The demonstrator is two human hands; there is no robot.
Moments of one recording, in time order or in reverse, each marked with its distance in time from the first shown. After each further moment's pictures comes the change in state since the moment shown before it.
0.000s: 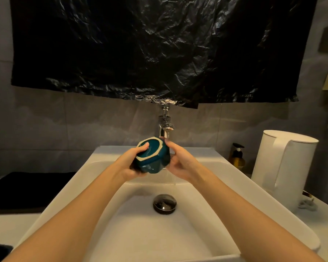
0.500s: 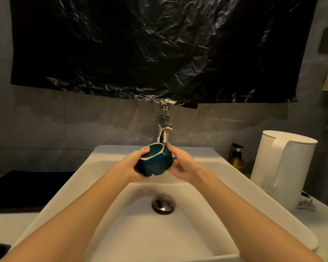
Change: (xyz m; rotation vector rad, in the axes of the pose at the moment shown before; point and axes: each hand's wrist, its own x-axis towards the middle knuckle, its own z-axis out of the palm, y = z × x) left_hand 0.000 -0.006 0.010 -0.041 0.111 -0.126; right_hand -0.001 0.002 -0.011 -0.036 0.015 0.039
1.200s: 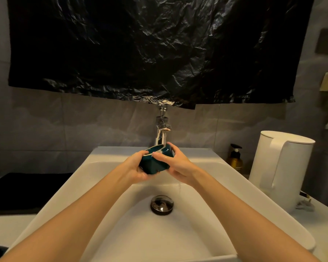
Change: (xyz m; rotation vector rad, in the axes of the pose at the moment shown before) left_hand -0.002 -0.003 0.014 -0.112 -0.045 0.008; right_hand 0.006 0.007 -0.011 -0.202 -0.051 -0.143
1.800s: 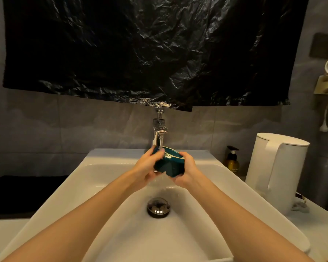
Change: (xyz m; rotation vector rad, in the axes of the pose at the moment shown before) left_hand -0.002 -0.021 0.021 0.268 -0.237 0.340; right_hand -0.011 -0.008 -0.005 0.446 0.441 0.266
